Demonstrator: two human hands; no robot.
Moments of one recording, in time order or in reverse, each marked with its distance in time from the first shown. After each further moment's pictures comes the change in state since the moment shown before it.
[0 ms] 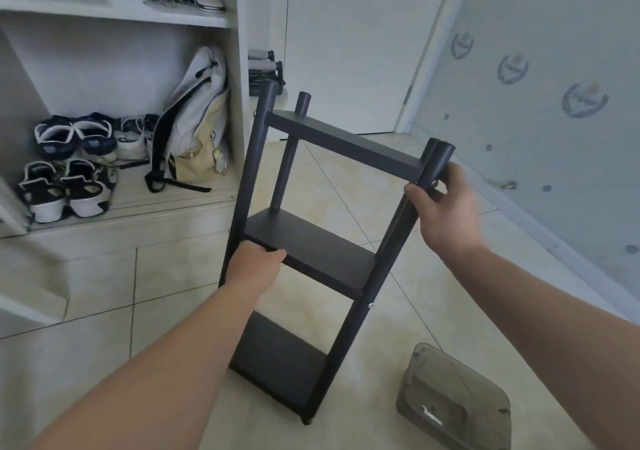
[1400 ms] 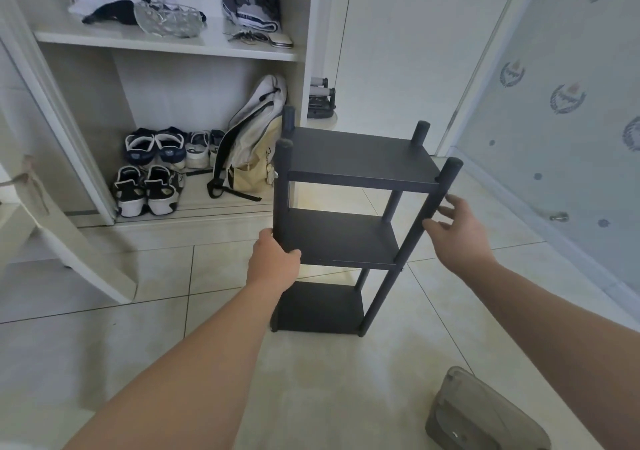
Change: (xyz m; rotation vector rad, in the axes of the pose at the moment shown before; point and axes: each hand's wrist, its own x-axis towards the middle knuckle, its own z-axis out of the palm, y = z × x) left_hand -0.010 0.011 -0.063 0.322 0.100 0.200; right_hand -0.009 -0.018 0.032 -0.263 -0.179 0.134
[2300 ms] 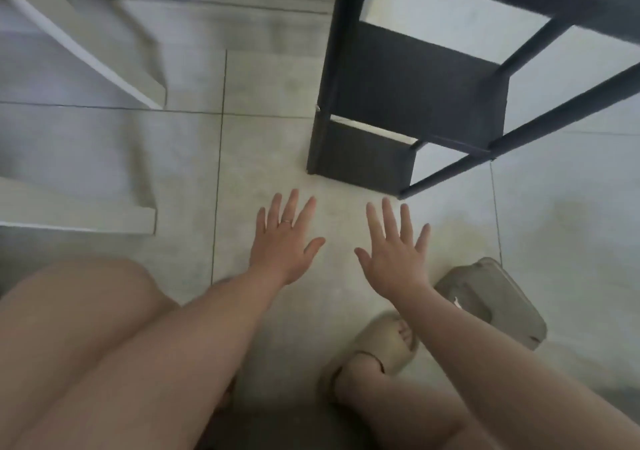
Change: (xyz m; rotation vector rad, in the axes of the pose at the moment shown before) left_hand -0.075 -0.202 0.064 0.777 -0.339 0.107; right_hand -0.128 0.123 0.171 -0.987 -0.793 -0.282
